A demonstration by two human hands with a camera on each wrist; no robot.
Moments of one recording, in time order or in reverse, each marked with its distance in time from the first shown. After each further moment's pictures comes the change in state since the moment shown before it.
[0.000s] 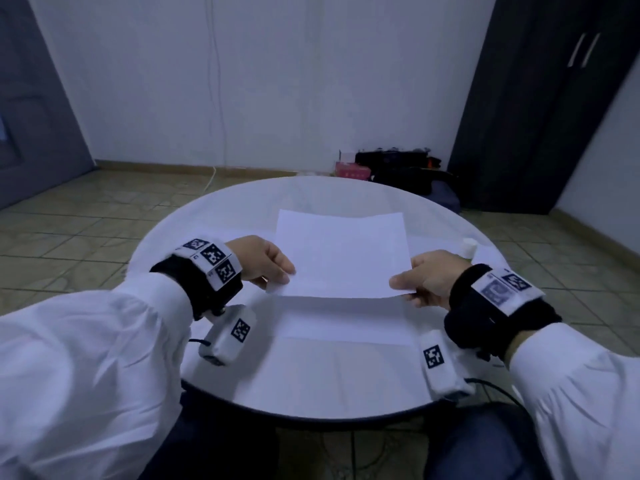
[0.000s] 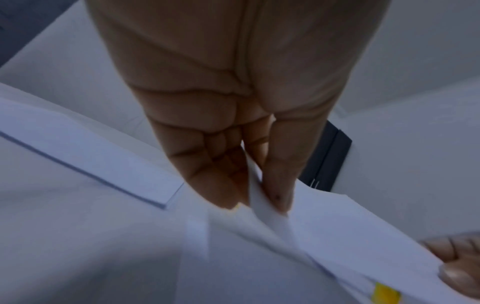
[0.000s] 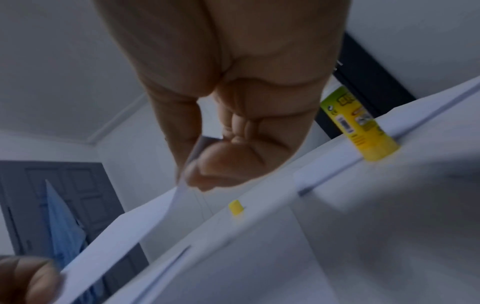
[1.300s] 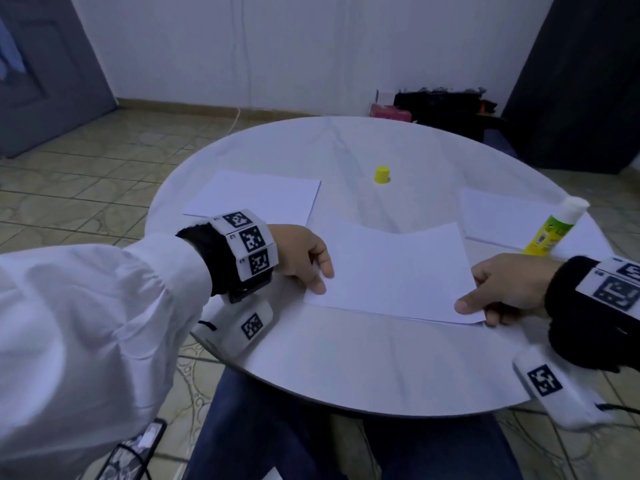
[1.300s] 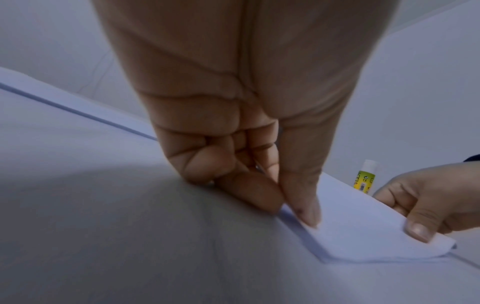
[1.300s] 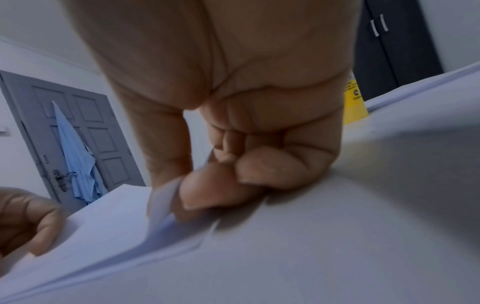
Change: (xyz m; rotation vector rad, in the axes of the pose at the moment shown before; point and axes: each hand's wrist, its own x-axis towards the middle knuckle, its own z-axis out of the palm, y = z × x) left_hand 0.008 -0.030 0.018 0.494 -0.229 -0.012; right_hand 0.016 0.027 0.015 -0.527 -0.235 0.178
